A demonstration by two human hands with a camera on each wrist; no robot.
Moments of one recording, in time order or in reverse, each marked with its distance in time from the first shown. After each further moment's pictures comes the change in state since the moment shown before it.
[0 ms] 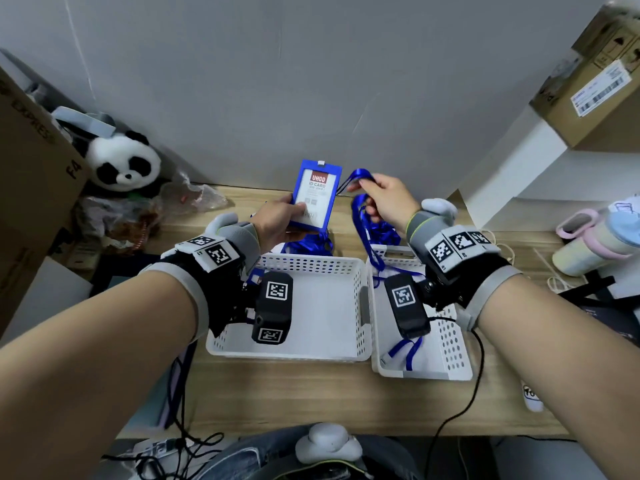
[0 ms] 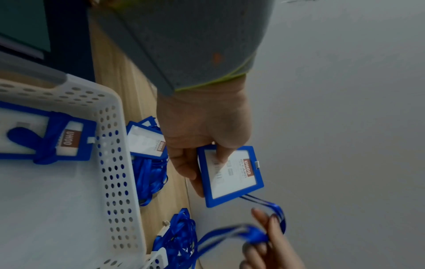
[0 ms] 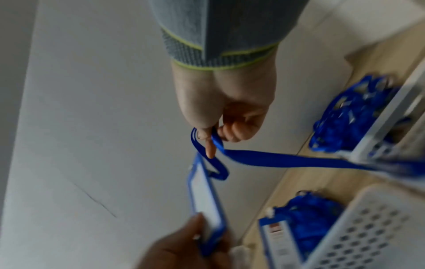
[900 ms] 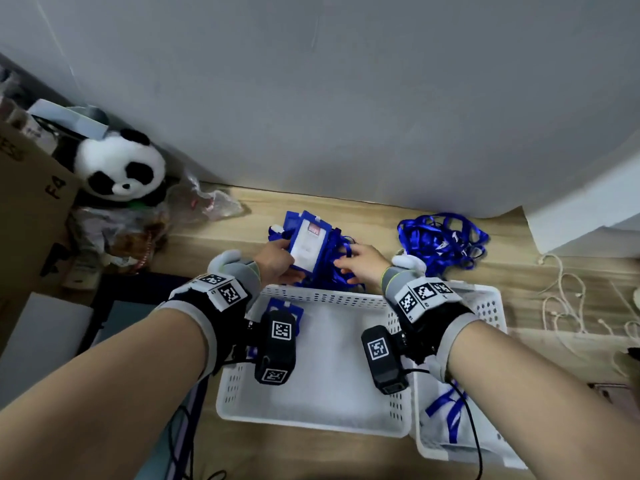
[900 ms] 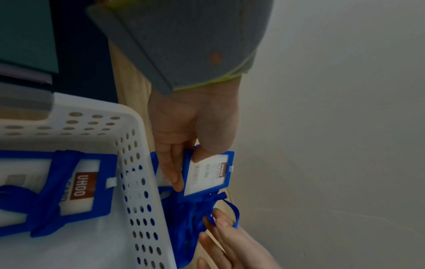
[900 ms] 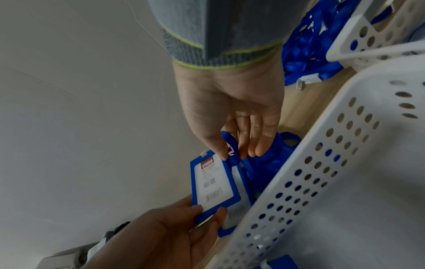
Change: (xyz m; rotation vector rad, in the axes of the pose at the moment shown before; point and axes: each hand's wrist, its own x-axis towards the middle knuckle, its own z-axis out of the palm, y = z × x) left_hand 0.093 -0.040 -0.058 0.171 0.149 -0.350; right_hand 0.090 0.087 0.096 -0.071 -0.243 0.484
